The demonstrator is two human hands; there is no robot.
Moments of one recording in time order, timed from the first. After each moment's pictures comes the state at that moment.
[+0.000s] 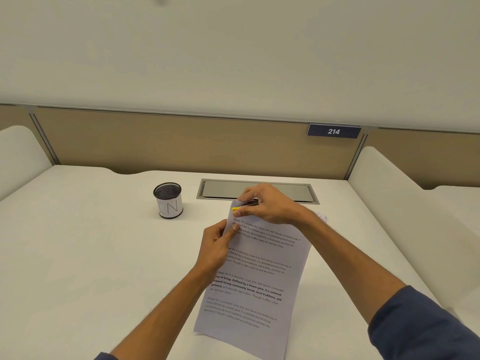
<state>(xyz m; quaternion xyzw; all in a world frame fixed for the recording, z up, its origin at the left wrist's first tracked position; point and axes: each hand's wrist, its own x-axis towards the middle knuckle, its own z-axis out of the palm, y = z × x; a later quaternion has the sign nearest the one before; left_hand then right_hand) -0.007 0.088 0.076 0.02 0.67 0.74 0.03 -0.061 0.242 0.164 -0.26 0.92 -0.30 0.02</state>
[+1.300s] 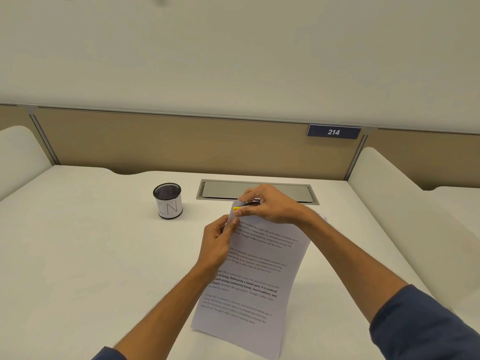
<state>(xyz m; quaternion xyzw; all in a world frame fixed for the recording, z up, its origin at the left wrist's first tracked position) -0.012 0.093 0.080 0.04 0.67 0.74 0.00 -0.065 0.249 0.163 -0.29 0.89 -0.35 0.05</state>
